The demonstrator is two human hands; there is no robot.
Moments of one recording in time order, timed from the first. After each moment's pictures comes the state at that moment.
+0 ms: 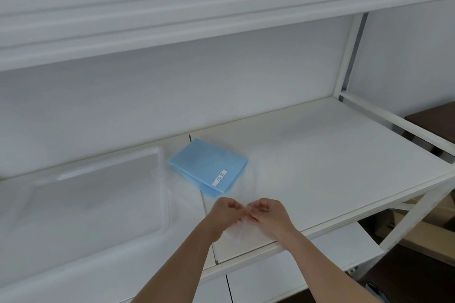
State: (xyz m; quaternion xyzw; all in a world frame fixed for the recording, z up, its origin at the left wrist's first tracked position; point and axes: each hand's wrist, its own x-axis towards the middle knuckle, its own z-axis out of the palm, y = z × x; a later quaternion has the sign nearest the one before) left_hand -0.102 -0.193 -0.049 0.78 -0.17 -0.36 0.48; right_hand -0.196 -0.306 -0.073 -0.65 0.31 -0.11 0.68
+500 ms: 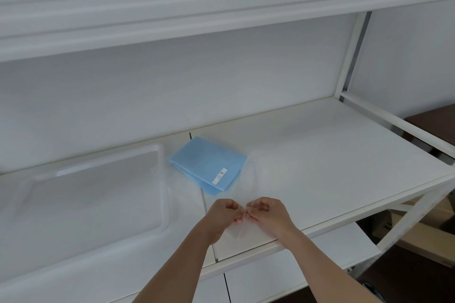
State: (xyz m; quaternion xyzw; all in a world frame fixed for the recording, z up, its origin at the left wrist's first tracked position) left_hand -0.100 -0.186 -0.060 0.76 -0.16 -0.37 0.50; right_hand -0.194 -0.307 -0.075 -0.62 0.30 -0.11 0.71
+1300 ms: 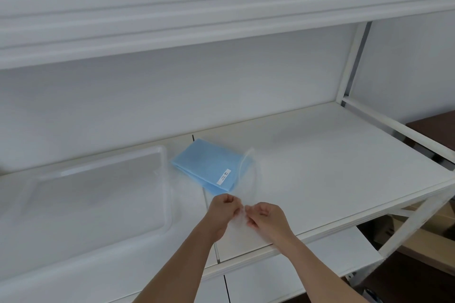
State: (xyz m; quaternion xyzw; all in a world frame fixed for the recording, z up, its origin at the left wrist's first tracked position) left_hand -0.102 -0.188 -0.044 0.74 -0.09 -0.33 0.59; right_hand -0.202 -0.290 -0.063 -0.70 0.30 -0.11 0.64
